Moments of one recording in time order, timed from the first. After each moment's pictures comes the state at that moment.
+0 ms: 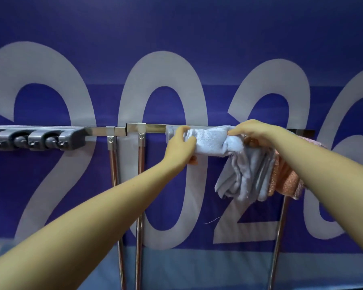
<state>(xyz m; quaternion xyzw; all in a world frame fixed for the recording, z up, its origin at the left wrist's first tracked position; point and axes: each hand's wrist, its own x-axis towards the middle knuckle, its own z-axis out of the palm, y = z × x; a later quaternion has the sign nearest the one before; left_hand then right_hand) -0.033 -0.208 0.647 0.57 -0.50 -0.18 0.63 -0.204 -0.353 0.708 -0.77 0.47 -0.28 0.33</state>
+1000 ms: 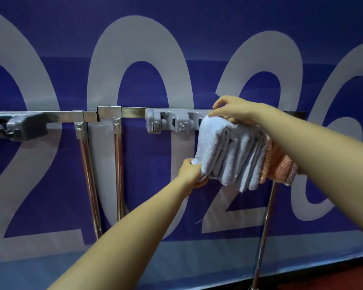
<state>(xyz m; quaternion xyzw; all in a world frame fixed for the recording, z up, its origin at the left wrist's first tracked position) -0.054 -0.318 0.534 0.53 -0.42 -0.45 0.58 -0.187 -0.367 0.710 -0.82 0.41 -0.28 0.28</state>
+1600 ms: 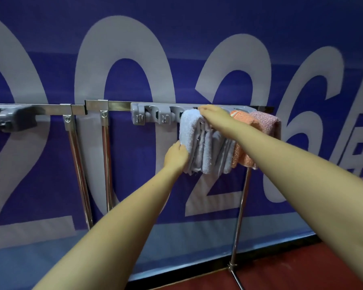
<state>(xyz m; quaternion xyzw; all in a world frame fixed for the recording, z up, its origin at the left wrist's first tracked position) -0.087 -0.275 0.561 0.64 -0.52 -0.18 0.54 -0.207 -0.321 0.669 -0.79 0.41 -0.39 0.24</state>
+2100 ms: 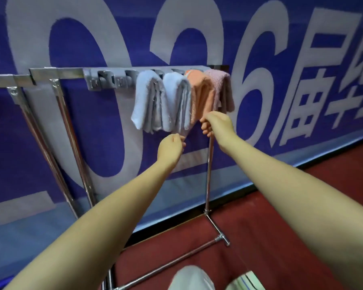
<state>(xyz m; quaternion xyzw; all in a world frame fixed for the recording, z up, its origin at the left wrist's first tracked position) -0.190 -0.216 0.498 0.60 -0.50 -0.30 0.54 -0.324 -0.232 0.559 -0.55 0.45 -0.55 0.44</state>
